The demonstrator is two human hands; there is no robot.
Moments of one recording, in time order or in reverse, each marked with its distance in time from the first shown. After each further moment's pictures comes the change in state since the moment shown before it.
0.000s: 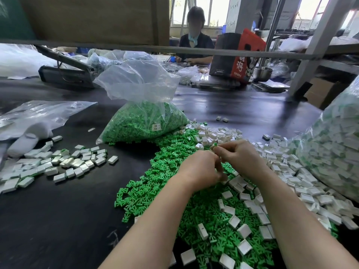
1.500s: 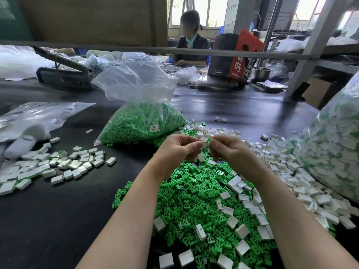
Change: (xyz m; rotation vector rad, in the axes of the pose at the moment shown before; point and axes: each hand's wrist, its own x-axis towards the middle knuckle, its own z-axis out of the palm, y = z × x) left_hand -0.001 -0.040 -0.033 -0.984 0.135 -0.018; right_hand -0.004 -0.019 0.000 0.264 -0.185 -0.172
